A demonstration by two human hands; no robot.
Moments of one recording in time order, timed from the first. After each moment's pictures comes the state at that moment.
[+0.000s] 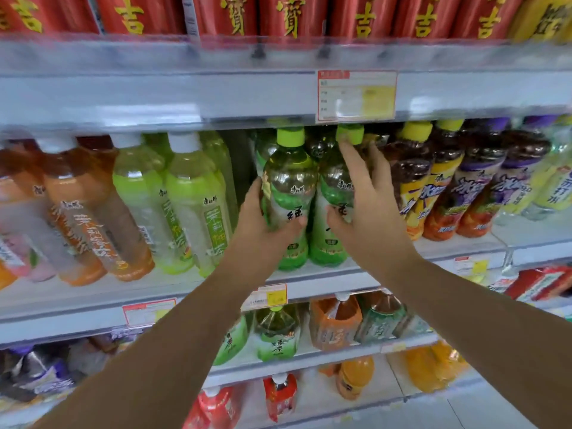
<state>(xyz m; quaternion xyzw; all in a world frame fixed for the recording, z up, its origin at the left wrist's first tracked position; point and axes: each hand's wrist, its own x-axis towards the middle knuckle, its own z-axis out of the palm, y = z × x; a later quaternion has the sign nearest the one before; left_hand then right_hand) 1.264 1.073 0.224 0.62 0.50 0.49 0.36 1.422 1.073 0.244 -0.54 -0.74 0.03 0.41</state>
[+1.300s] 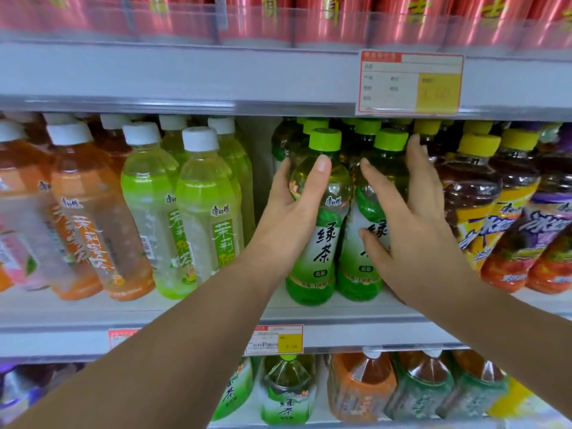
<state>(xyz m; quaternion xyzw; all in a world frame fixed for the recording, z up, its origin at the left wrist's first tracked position) 1.278 1.114 0.235 0.55 0.43 0.57 0.43 1.435 1.110 0.226 -0.45 -0.79 -0.19 0.38</state>
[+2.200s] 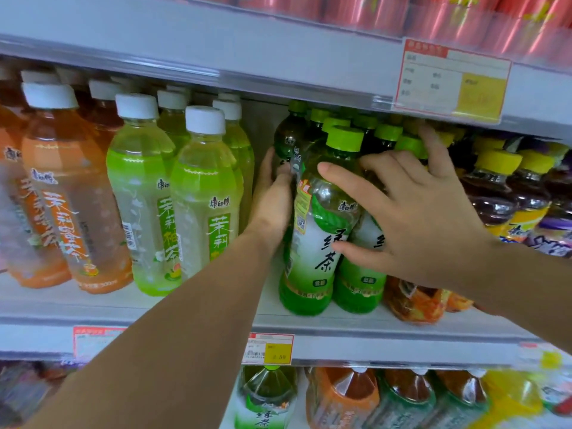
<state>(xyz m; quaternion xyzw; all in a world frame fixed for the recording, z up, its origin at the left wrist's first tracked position) 1.262 1.199 0.211 0.40 0.39 0.68 0.47 1.434 1.132 0.267 -0.33 -0.82 -0.43 0.17</state>
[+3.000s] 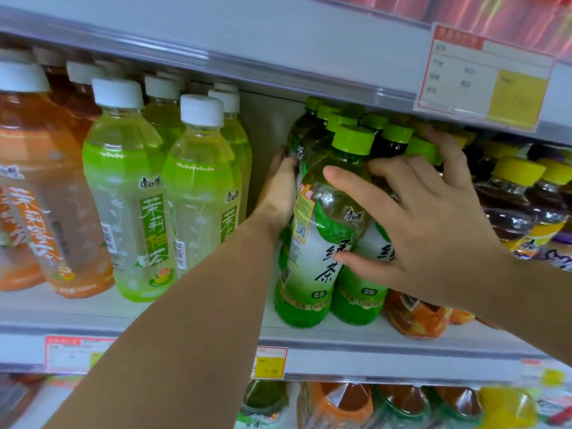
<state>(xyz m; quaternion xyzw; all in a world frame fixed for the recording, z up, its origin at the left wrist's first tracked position) 1.266 1.245 0.211 0.40 0.37 0.64 0.54 1.439 1.140 0.264 -0.29 -0.83 -0.44 0.20</state>
